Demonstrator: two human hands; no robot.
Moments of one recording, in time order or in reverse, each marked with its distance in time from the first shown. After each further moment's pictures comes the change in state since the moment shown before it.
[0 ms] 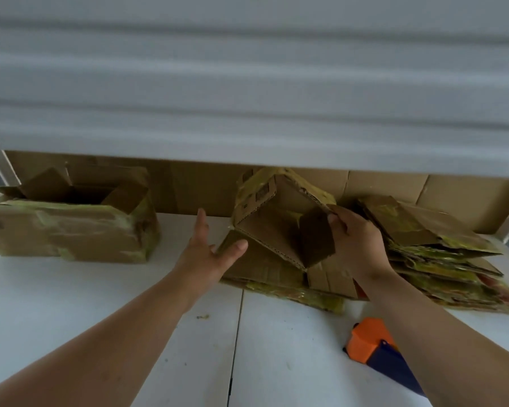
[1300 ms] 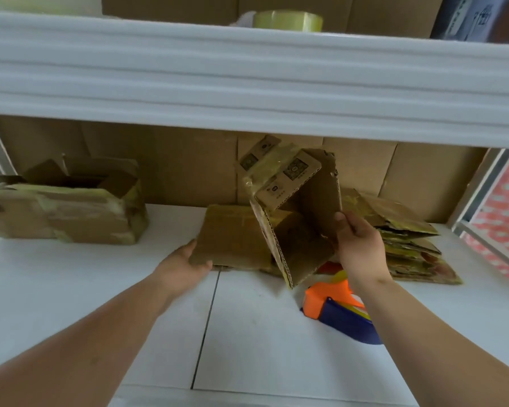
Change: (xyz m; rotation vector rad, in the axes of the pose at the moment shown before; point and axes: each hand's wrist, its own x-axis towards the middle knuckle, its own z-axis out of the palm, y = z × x) left_hand -0.053 -0.024 0.015 0.247 0.007 -0.182; right_hand -0.069 0.008 -0.064 0.496 0.096 0.296
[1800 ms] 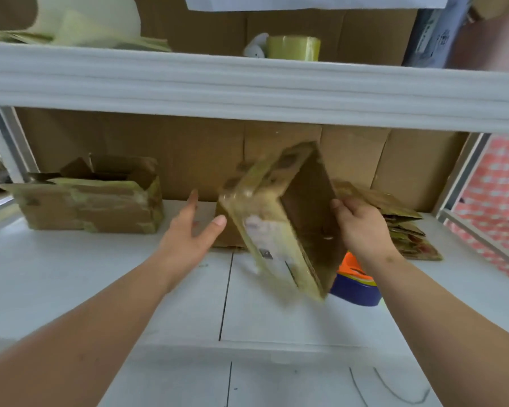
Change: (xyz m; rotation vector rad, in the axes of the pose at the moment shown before) left_hand -0.097 0.017 -0.043 -0.278 0.098 0.390; right_hand -0.064 -0.053 -0.020 -0.260 -0.045 -0.132
